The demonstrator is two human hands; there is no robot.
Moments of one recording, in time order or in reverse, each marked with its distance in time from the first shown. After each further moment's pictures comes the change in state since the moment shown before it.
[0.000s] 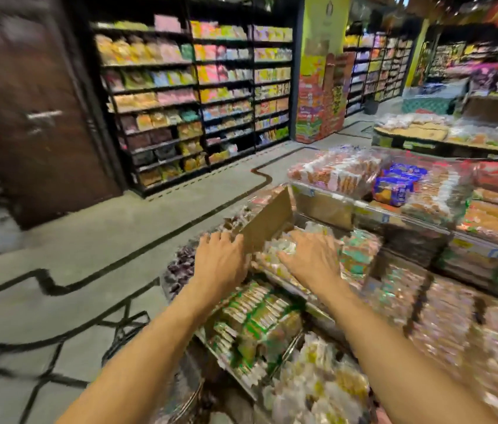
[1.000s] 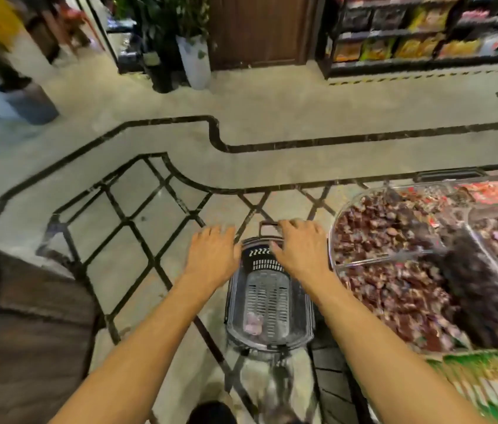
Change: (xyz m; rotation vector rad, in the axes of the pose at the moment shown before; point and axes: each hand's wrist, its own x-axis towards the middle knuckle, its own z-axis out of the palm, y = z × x) left_hand -0.111 -0.417 0.254 -0.064 -0.406 -0.772; right_hand 0.100 -0.449 0.352 0.020 -0.380 -0.707
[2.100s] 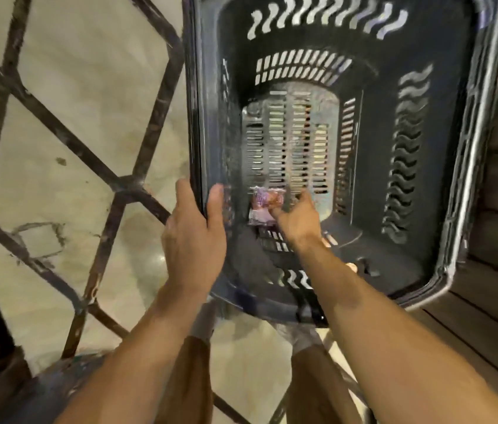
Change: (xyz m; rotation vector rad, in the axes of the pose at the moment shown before) left_hand 0.088 -0.039 0.647 -0.715 -0.194 -0.484; right_hand 0.015 0.053 0.754 0.595 -0.722 0.930
